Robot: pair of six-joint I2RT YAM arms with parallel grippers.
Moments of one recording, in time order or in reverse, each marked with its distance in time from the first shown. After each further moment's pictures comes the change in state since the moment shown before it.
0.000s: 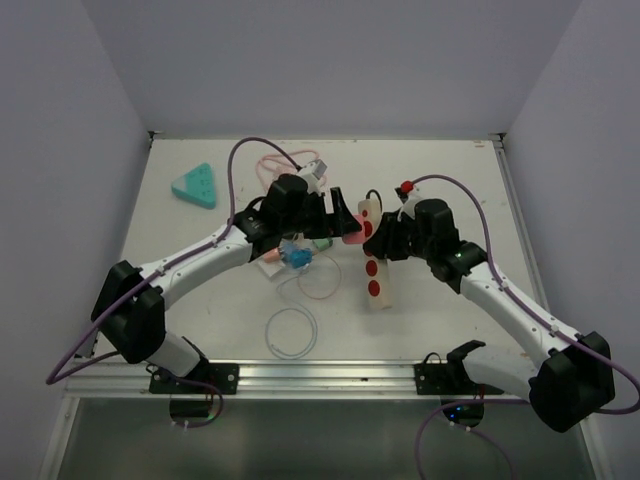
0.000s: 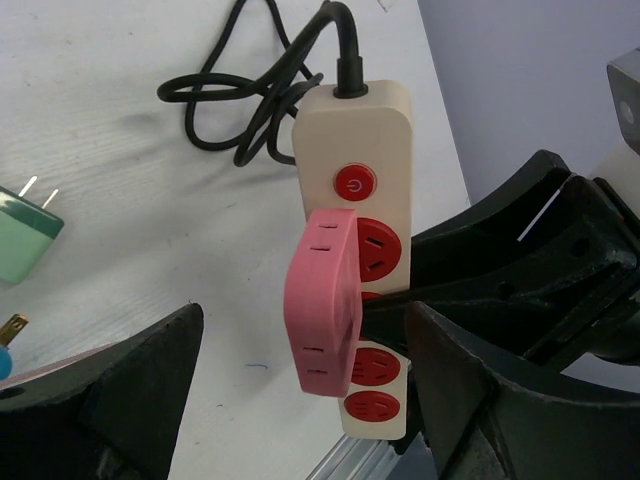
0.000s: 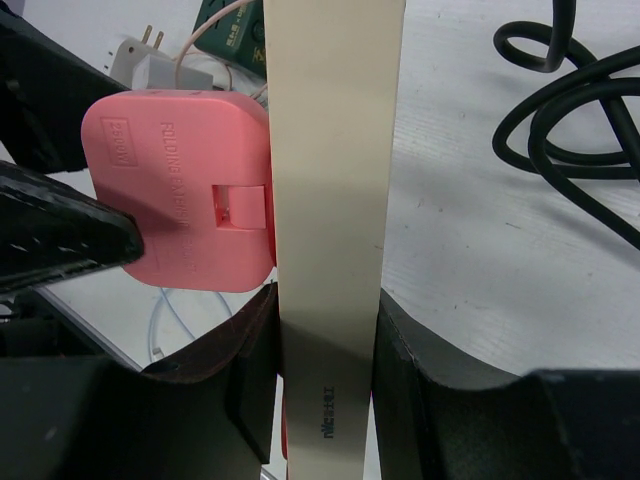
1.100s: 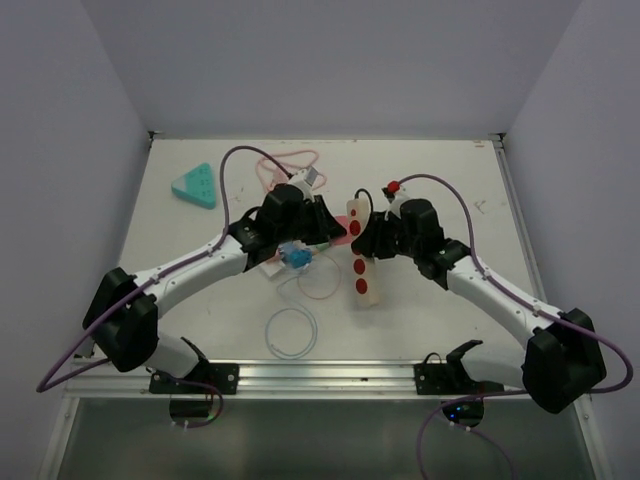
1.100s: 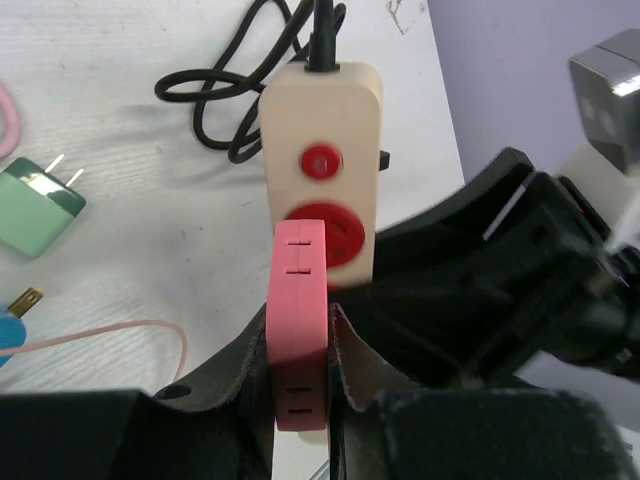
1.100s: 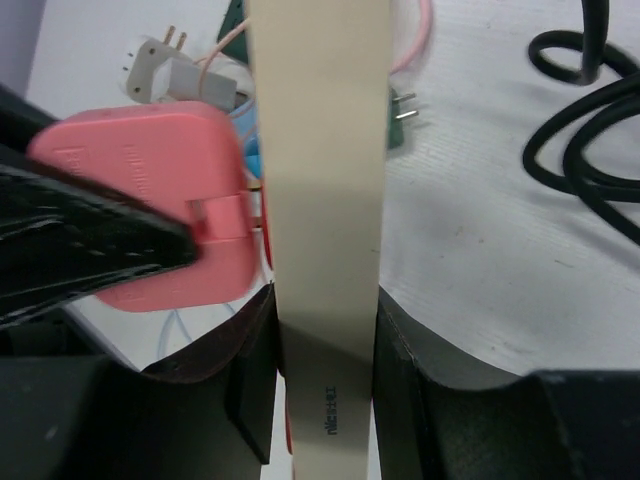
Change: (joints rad) left arm -0.033 -0.026 -0.077 0.065 -0.073 -0.061; right arm 0.043 0.100 -0.015 0.128 0.023 0.025
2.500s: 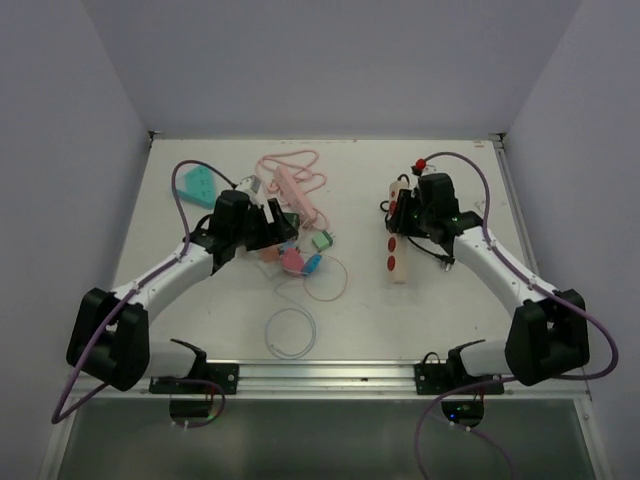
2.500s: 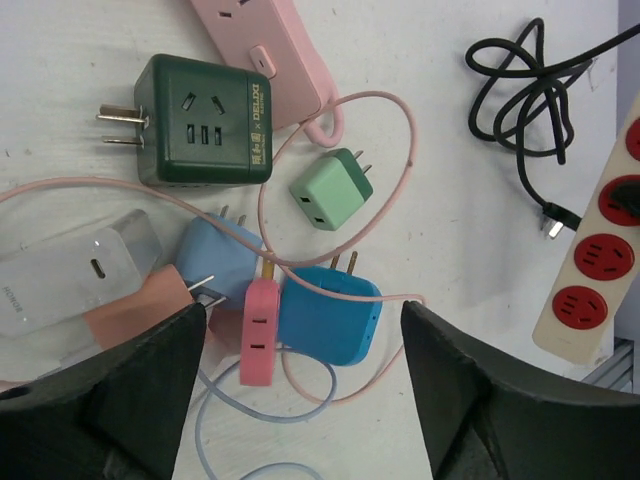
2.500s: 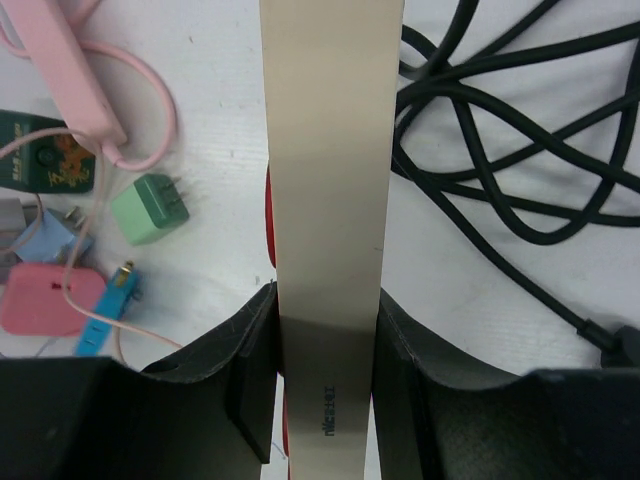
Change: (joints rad) left arm 0.335 -0.124 -0.250 -0.056 0.046 0.166; right arm -0.200 0.125 0.173 -0.222 0.181 -0.090
